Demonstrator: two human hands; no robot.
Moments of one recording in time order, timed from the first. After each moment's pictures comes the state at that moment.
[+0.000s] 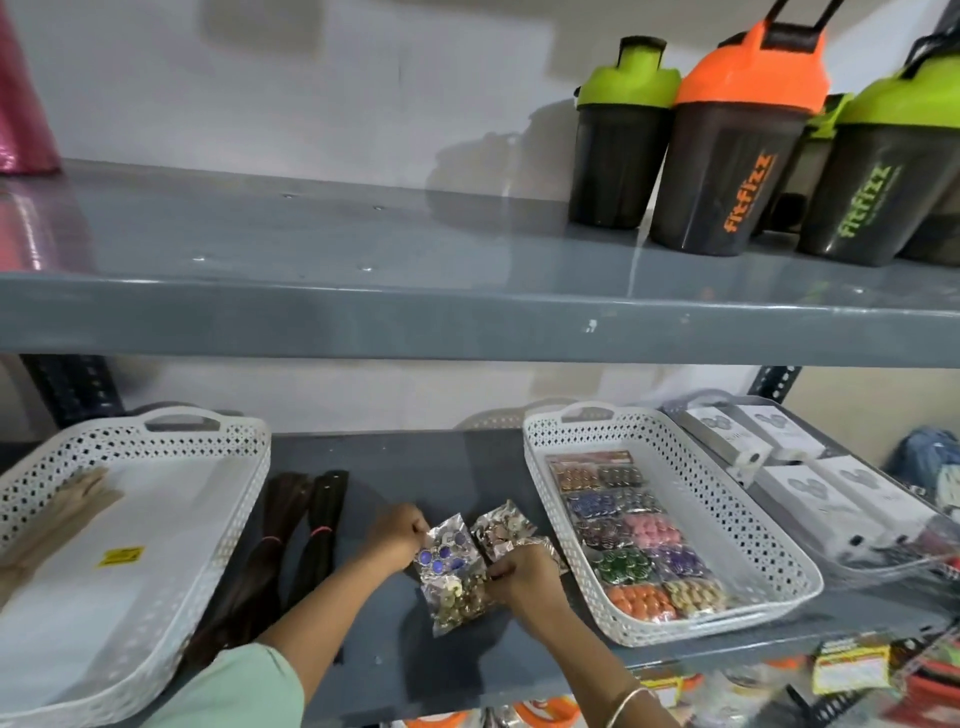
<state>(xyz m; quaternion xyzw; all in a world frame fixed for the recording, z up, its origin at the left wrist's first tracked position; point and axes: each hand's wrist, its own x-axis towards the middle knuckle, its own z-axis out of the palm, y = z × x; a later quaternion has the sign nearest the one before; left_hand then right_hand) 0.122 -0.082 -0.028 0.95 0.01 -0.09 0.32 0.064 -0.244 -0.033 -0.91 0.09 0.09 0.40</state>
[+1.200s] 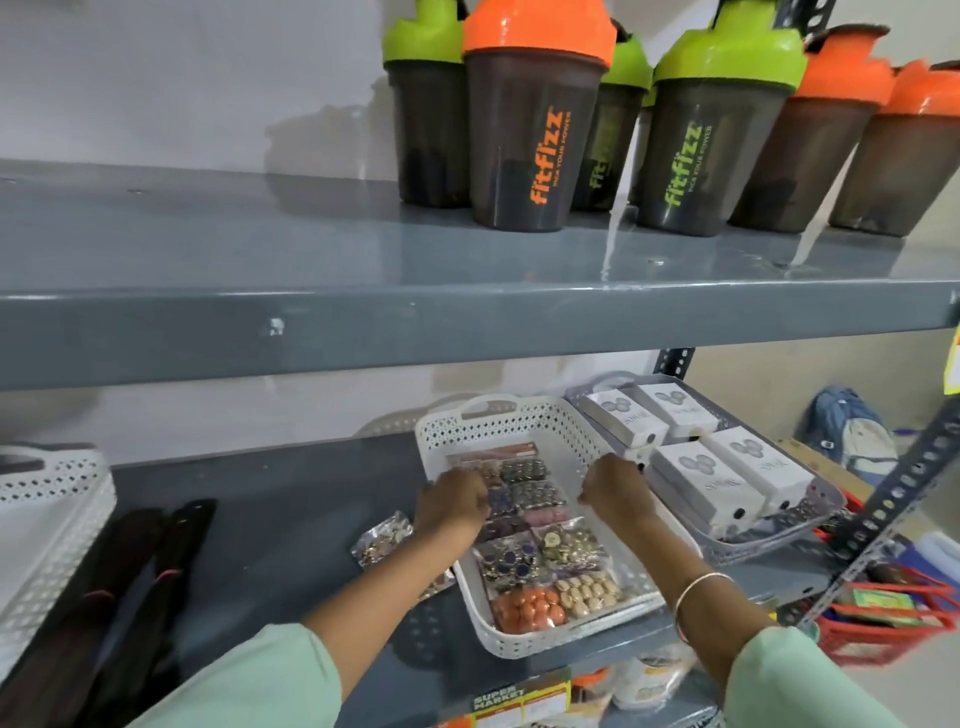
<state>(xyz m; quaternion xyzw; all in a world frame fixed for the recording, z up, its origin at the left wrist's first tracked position) 0.116 -0.273 0.023 0.94 -0.07 -0.06 0.34 0.111 -0.461 0.030 -0.96 0.20 -0.05 0.20</state>
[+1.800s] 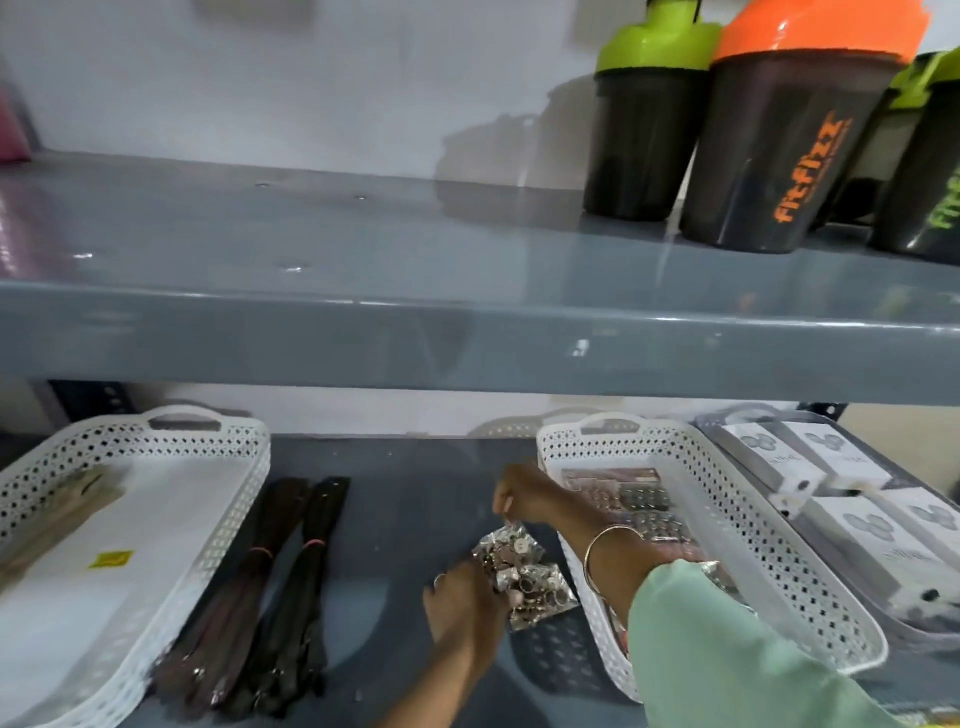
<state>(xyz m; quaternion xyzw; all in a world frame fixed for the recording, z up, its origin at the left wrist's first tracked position) 0.087 -0.179 -0.051 0.93 0.15 -0.05 0.33 0.199 -0.268 0.003 -0.96 -0.13 0.16 0.19</state>
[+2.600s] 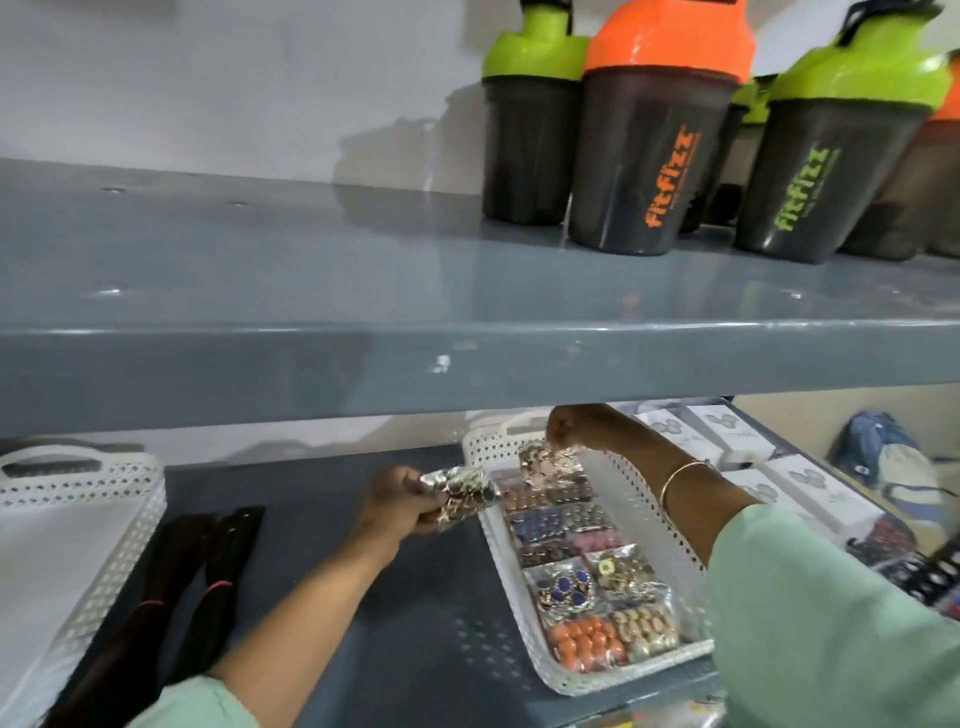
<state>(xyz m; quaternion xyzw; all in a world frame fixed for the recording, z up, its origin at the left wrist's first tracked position) 0.151 -0.165 0.027 0.73 0.06 -0.09 0.67 0.204 -0.403 0.093 -0.98 -0.05 0.06 0.20</state>
